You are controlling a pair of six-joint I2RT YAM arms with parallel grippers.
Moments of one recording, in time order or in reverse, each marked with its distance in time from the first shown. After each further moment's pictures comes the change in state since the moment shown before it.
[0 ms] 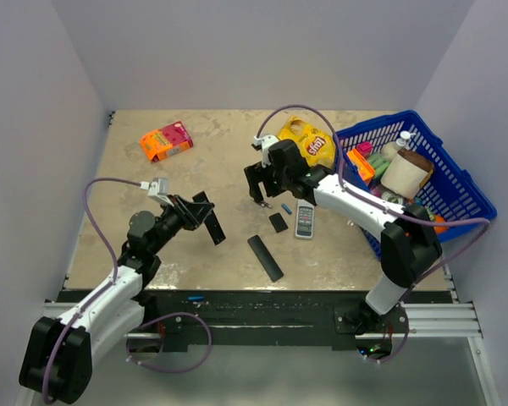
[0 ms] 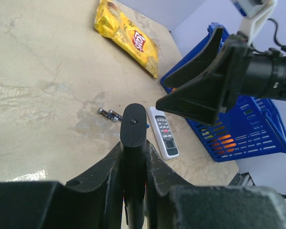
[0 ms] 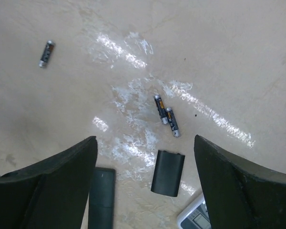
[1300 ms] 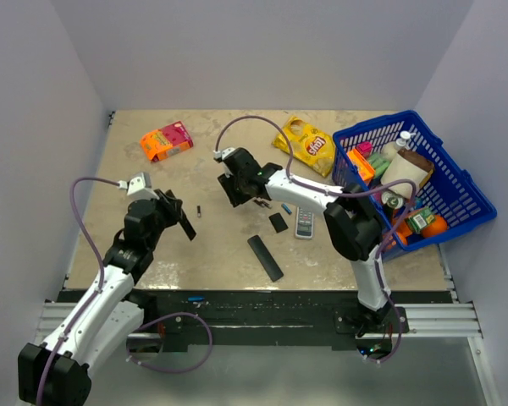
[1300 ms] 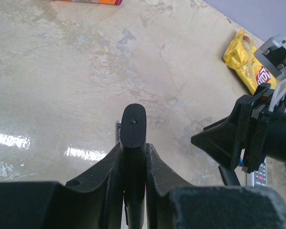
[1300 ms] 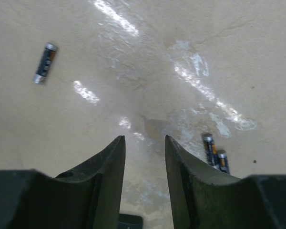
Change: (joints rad) left arm 0.005 -0.122 0.216 -0.635 -0.522 0.137; right arm 0.137 0.429 0.343 -0.112 0.084 0.032
